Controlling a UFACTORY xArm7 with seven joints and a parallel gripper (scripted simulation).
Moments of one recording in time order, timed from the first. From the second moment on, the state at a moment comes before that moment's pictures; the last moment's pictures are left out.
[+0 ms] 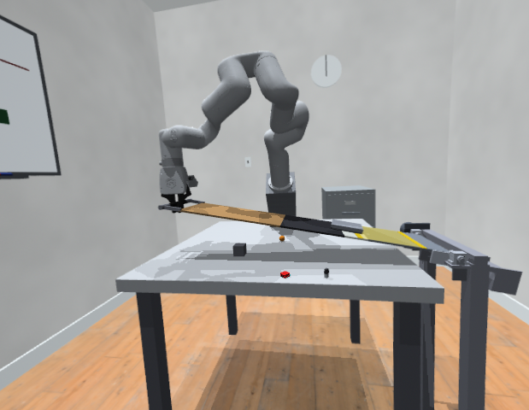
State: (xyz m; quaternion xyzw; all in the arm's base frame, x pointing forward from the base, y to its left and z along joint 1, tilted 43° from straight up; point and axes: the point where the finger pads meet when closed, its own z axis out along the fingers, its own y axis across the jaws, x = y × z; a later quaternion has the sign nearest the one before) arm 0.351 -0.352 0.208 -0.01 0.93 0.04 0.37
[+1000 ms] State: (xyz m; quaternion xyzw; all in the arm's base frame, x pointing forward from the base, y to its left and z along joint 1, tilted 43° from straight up) arm 0.322 -0.347 0.239 -0.02 0.93 0.05 0.37
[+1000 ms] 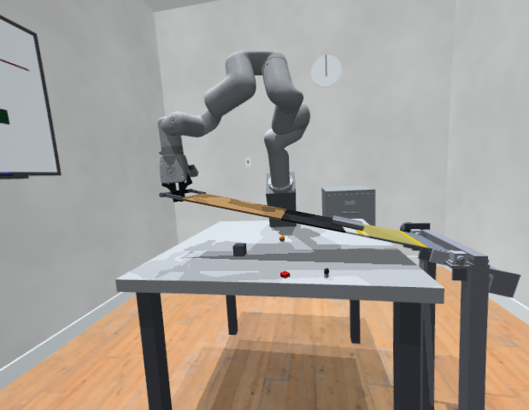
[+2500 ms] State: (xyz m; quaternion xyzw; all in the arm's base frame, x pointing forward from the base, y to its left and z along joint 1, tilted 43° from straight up) arm 0.345 -0.352 0.214 -0.01 0.93 0.04 0.37
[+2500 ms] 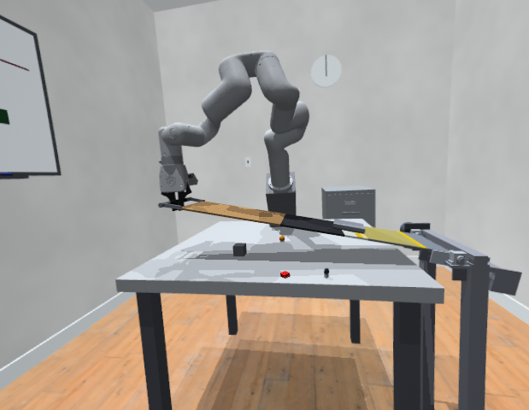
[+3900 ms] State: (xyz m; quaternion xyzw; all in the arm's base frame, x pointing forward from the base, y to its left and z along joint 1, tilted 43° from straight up) arm 0.353 -0.353 0.205 -0.01 0.93 0.04 0.37
